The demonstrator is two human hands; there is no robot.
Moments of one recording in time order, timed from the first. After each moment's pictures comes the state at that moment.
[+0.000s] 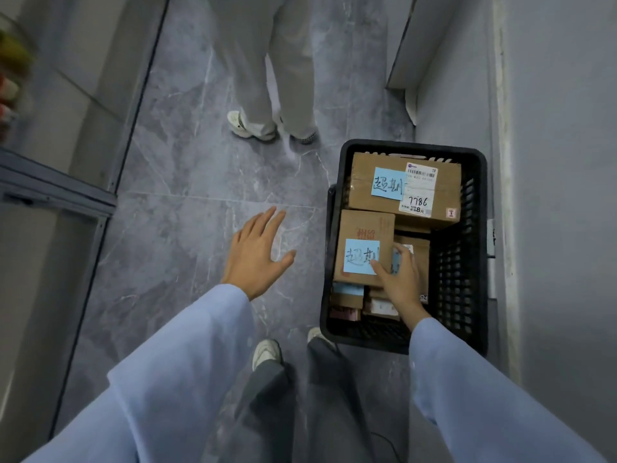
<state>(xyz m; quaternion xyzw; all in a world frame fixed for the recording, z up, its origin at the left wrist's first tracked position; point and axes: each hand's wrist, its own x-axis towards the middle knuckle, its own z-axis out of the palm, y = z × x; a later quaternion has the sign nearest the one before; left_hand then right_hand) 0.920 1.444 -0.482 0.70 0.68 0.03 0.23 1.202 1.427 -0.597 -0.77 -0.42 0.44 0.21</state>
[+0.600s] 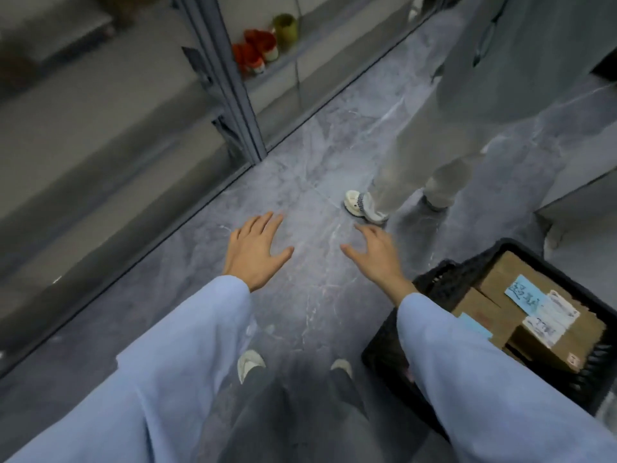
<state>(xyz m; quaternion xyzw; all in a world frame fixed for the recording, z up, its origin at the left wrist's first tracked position) 0.728 1.267 -0.397 0.44 0.88 0.07 0.16 0.904 1.440 -0.464 -0.44 -0.82 0.37 0.00</state>
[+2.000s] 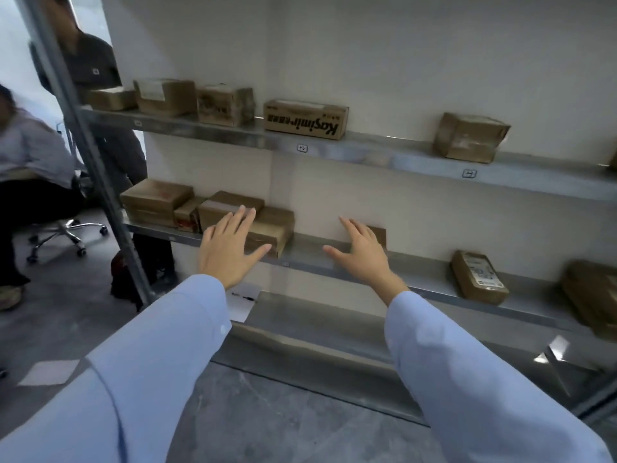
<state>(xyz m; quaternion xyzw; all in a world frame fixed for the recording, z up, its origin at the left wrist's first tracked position) 0.334 0.609 -0.132 -0.05 0.97 0.07 -0.21 0.252 0.870 -0.130 0.19 -0.95 0.25 0.09</state>
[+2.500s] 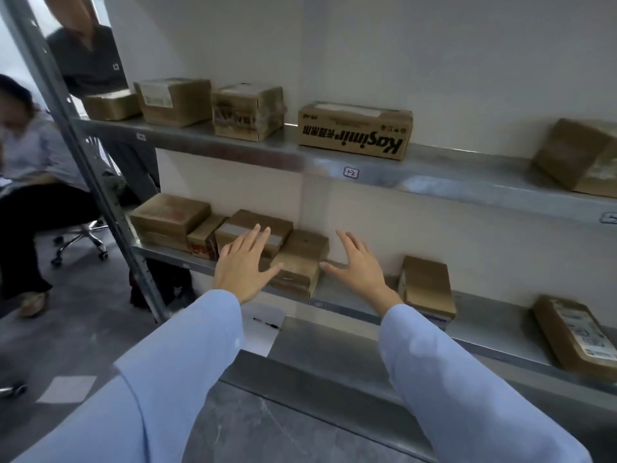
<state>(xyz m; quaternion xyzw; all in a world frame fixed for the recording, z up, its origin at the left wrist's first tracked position) 0.167 0.506 -0.168 -0.07 0.98 0.07 -0.15 0.081 0.740 -0.168 0.22 -0.94 0.26 0.03</state>
